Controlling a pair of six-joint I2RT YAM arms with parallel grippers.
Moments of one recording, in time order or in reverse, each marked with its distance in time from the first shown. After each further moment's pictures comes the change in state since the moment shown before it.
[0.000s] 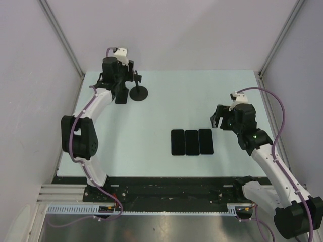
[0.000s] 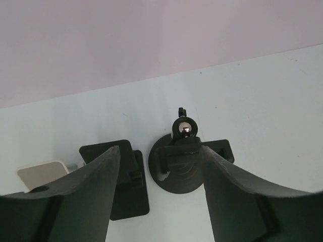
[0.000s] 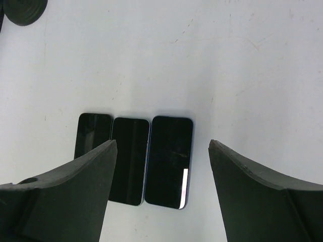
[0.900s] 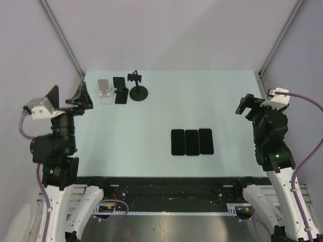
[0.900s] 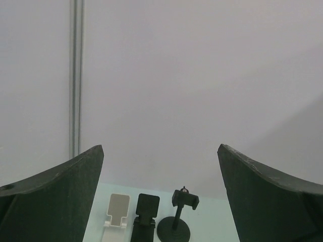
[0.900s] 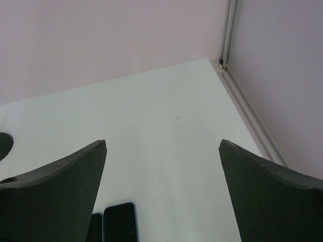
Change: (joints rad) left arm 0.001 -1.206 -0.459 0.042 -0.230 -0.137; right arm -0.090 -0.255 0.134 0.054 0.349 -0.142
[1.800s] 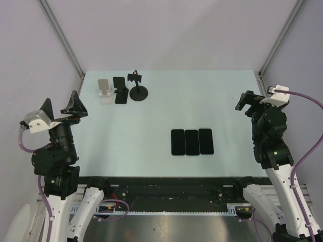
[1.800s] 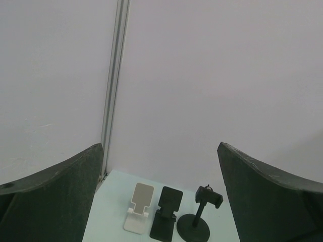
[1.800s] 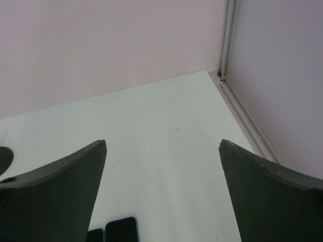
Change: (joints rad) left arm 0.000 -0.197 -0.125 -0.011 -0.163 0.044; right arm 0.033 0.018 0.000 0.102 0.067 -0.030
